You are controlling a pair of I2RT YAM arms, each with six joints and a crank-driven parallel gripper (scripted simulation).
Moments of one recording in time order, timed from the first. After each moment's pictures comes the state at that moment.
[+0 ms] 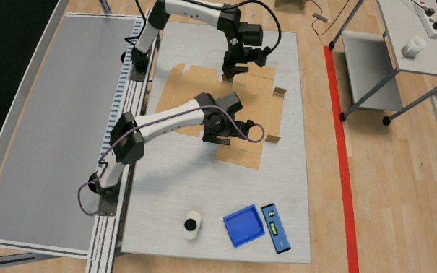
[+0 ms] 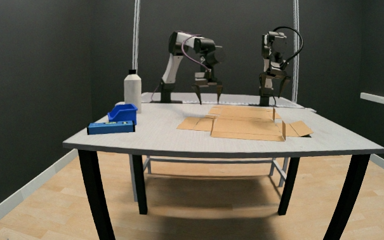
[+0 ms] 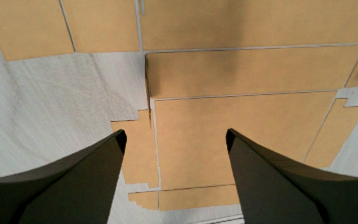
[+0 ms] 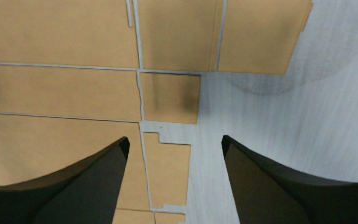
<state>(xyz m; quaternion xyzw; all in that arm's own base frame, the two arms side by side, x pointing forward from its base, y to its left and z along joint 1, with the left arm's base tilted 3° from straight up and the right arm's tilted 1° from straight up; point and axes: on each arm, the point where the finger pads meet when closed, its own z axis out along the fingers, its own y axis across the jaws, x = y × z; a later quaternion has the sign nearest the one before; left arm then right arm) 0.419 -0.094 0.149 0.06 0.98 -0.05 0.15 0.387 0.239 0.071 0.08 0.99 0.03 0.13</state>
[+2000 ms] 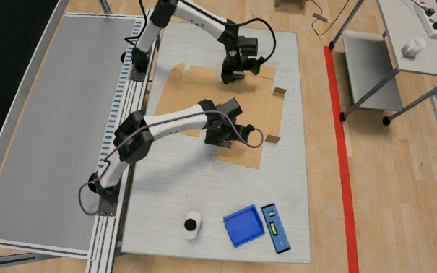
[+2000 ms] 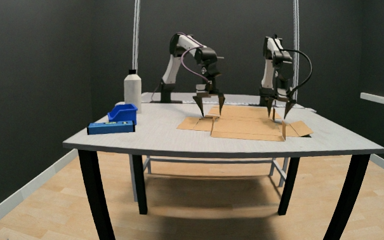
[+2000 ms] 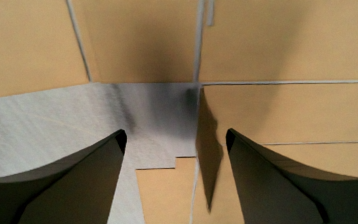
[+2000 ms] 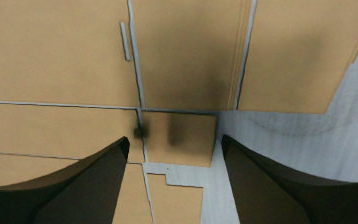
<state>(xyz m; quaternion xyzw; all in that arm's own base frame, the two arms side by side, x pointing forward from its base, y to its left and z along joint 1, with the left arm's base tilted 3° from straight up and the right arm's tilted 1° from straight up) 0.418 -0.051 0.054 0.06 0.99 -0.02 0.13 0.398 0.247 0.026 0.10 0.98 0.04 0.14</state>
